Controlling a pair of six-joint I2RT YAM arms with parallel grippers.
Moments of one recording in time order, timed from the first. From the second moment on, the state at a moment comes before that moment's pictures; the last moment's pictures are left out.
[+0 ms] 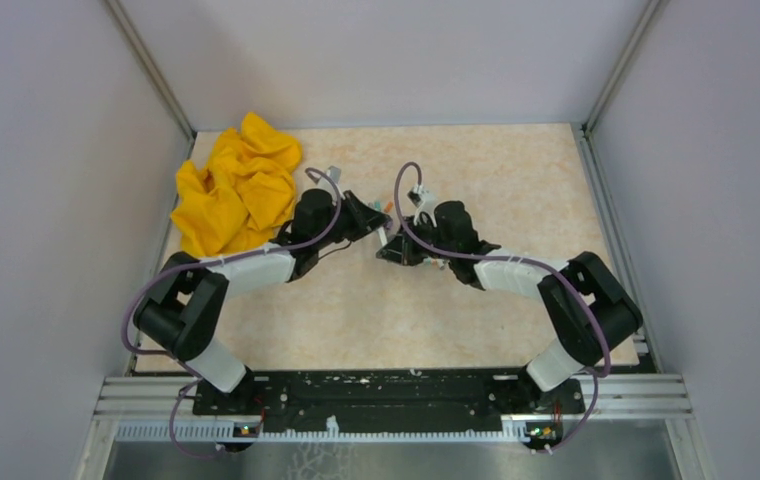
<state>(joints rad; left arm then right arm) -0.58 1.61 0.80 0.53 0.18 -0.94 0.60 1.54 0.71 0.43 -0.48 0.55</state>
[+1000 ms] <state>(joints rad) -0.51 1.76 1.09 -0.04 -0.23 -0.71 0.61 1.57 0.87 0.07 -0.01 0.41</state>
